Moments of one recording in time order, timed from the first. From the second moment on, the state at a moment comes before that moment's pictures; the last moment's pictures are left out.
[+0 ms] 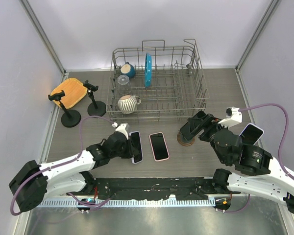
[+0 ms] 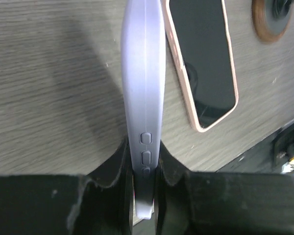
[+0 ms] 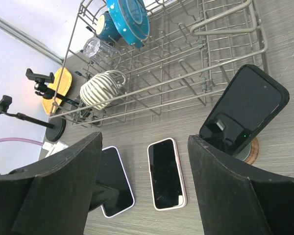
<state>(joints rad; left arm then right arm) -0.86 1.01 0.41 -0.10 -0.07 -0.80 1.10 0.59 0.89 -0.66 0.86 0.88</state>
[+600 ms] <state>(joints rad) -0.83 1.21 0.37 0.15 0.13 -1.02 1.10 0.58 0.88 -0.67 0.88 0.86</state>
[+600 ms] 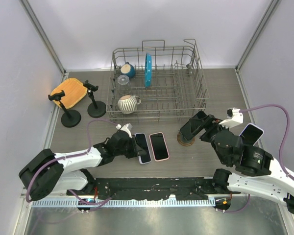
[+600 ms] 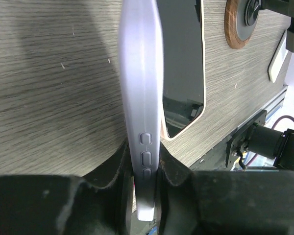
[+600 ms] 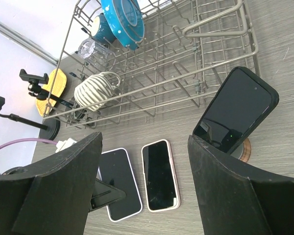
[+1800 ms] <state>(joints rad) -0.84 1.30 0.50 -0.01 0.01 -0.88 1.10 0.57 0.85 -0.68 0.88 0.86</state>
